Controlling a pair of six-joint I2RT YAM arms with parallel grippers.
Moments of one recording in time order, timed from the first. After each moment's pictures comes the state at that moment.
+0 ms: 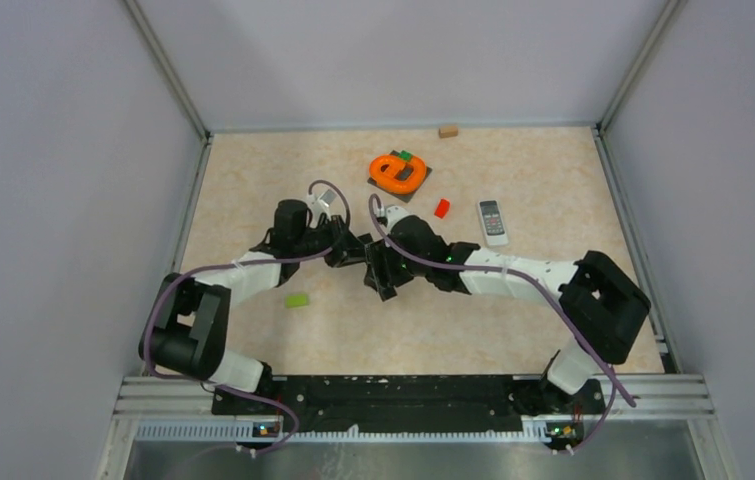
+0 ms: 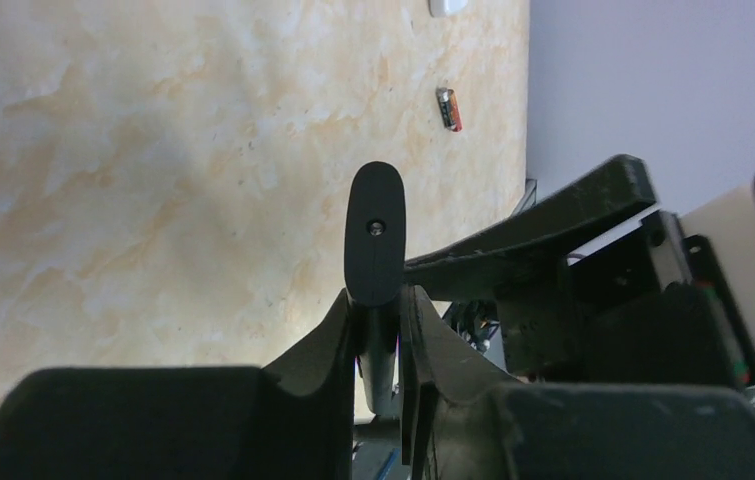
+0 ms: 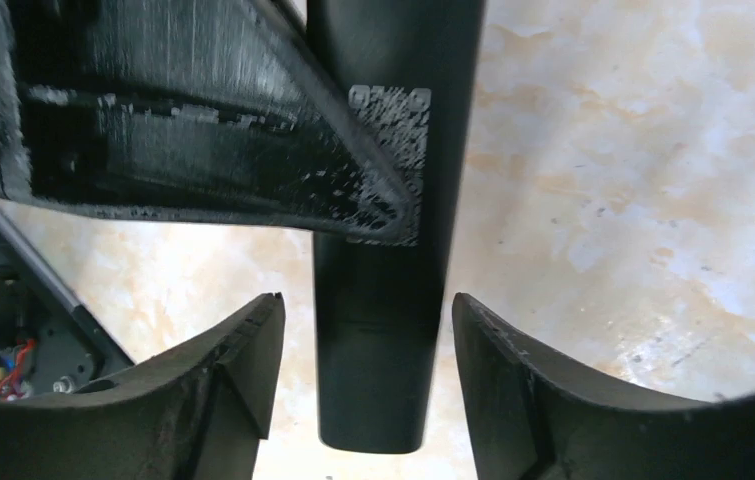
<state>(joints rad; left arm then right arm) -0.30 1.47 0.64 0.26 0.77 -0.83 0.94 1.62 1.00 -0.07 -0.02 0.45</state>
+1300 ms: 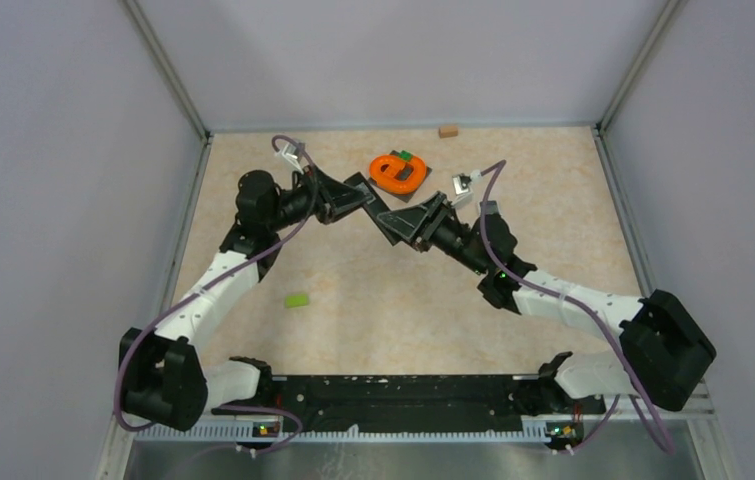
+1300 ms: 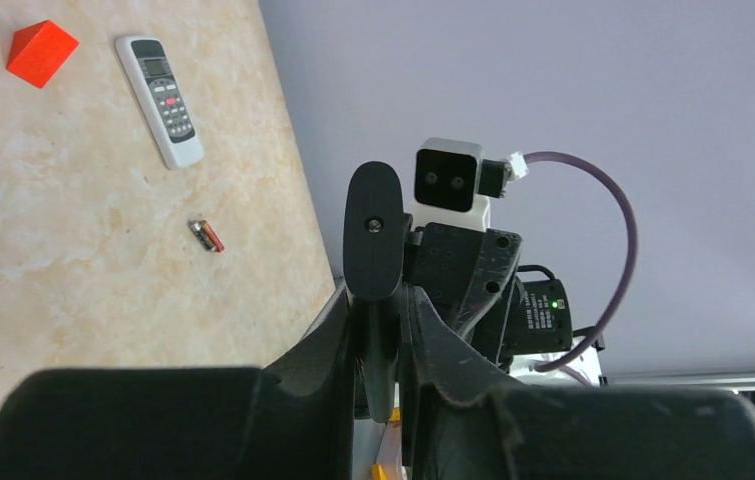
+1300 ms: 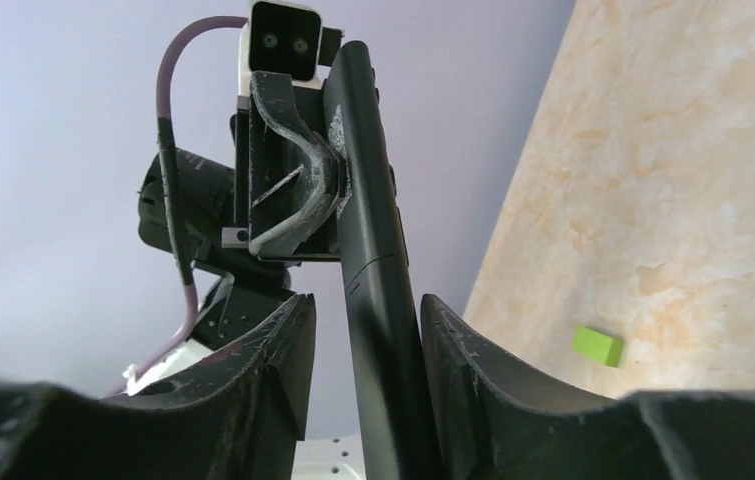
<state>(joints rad) -0.28 1.22 0.85 0.34 0.75 -1.23 0.78 1.28 0.68 0.70 -0.14 1.22</state>
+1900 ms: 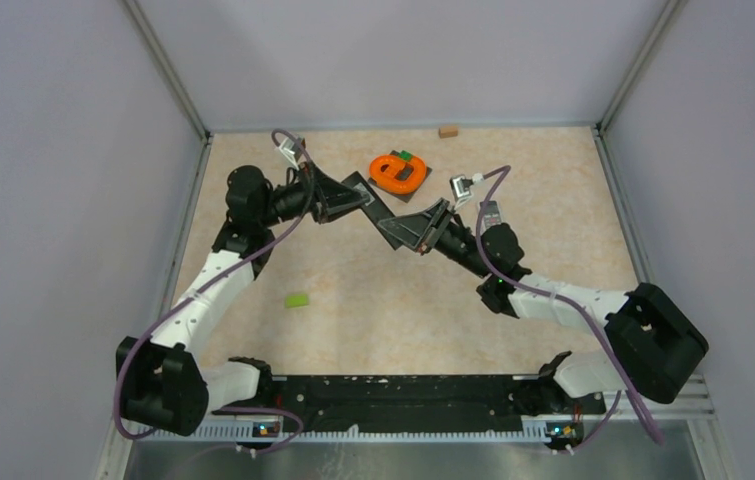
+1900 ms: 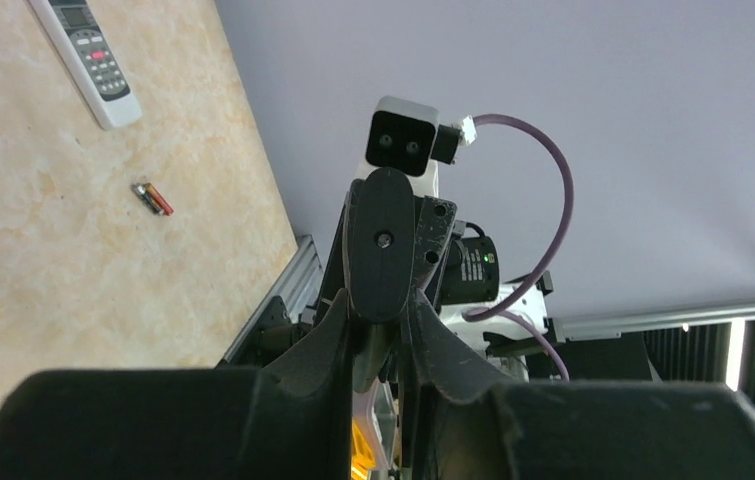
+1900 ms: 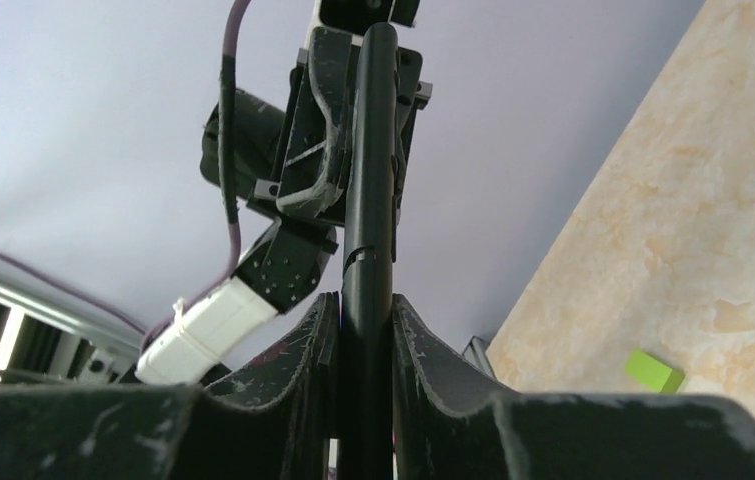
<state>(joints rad) -0.24 1.19 0.88 0.34 0.87 -1.31 0.76 1.34 0.61 1.01 -0.25 1.25</state>
